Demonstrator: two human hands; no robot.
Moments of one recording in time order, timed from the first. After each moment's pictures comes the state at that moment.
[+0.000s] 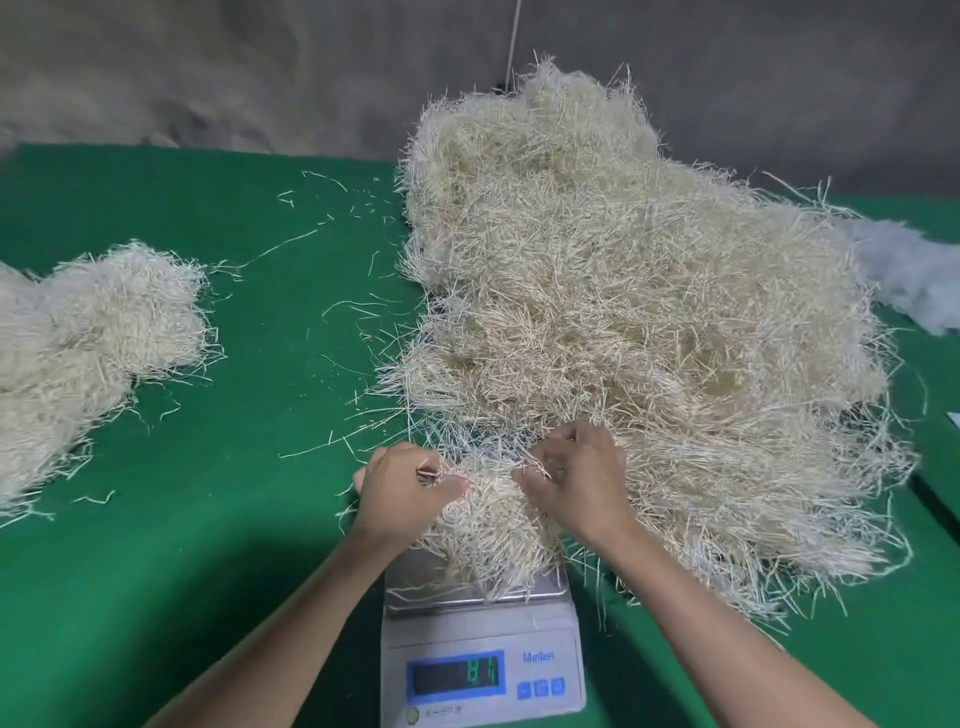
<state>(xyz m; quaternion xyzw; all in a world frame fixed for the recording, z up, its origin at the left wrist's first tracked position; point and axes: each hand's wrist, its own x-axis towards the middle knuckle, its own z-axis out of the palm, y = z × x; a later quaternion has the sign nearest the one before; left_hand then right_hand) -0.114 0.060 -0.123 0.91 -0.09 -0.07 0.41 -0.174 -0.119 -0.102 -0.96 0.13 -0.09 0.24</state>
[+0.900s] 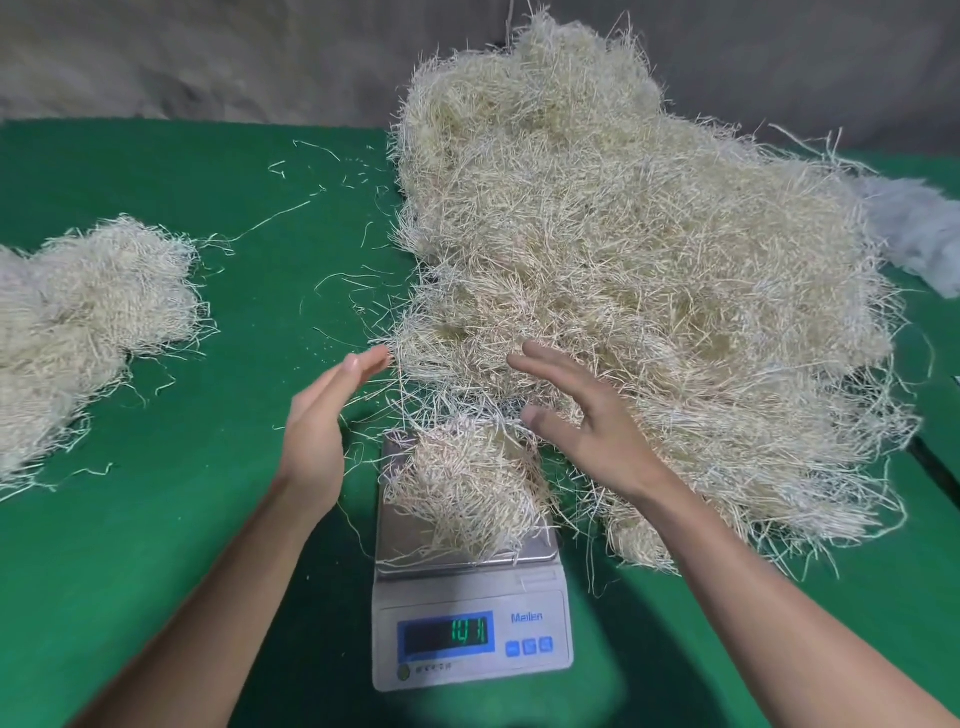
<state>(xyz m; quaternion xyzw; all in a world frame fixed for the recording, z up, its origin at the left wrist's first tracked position) -0.104 0.094 -0.092 0.69 -0.09 -0.06 0.72 -0.182 -0.136 -0.059 -0.89 -0.01 -0.05 0.45</state>
